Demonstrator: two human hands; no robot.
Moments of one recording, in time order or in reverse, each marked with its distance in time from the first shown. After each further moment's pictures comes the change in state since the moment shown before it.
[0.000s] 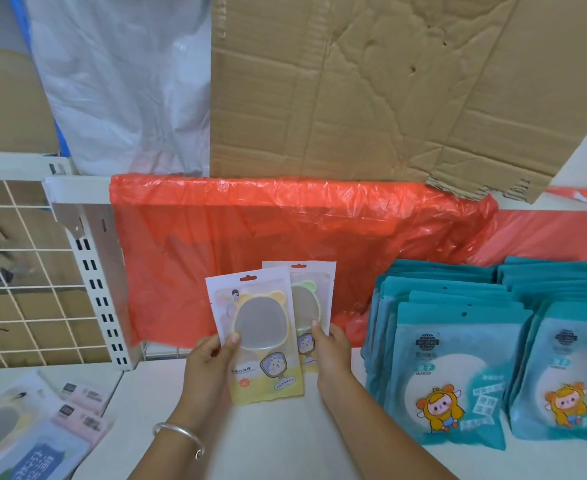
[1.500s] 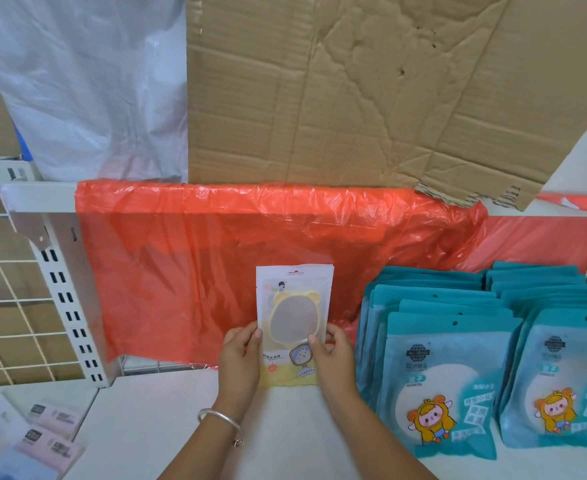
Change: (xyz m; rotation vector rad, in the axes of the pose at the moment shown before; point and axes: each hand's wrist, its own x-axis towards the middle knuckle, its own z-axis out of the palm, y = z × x) left_hand 0.017 0.001 0.067 0.114 -0.003 0.083; right_hand 0.028 0.016 -0.030 -0.350 0.007 -0.306
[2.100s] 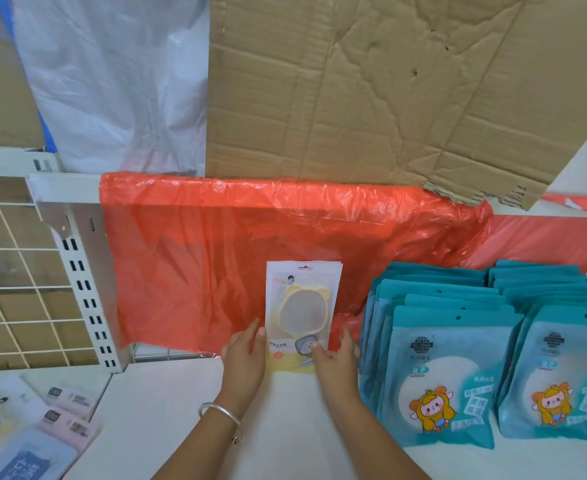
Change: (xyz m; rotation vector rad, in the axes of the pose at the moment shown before) left_hand -0.005 -0.017 -0.013 0.199 -0.126 -0.005; right_hand -0.027 -0.007 0.002 -0.063 0.029 0.090
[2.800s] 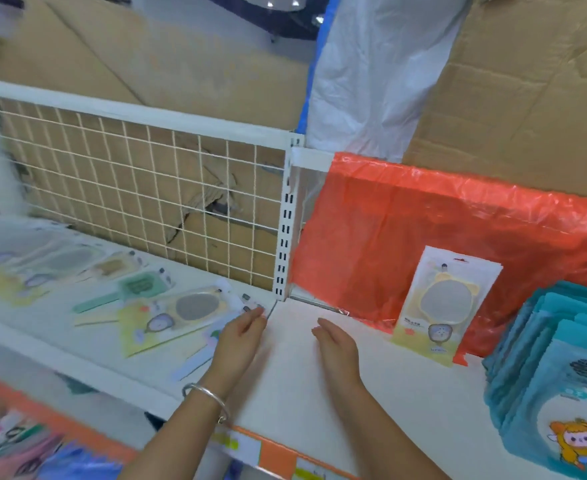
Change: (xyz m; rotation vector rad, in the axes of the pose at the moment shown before) left_hand -0.140 -0.035 -0.210 -0.161 0.352 -0.316; right_hand -0.184 -0.065 0.111 0.054 -0.570 -0.045
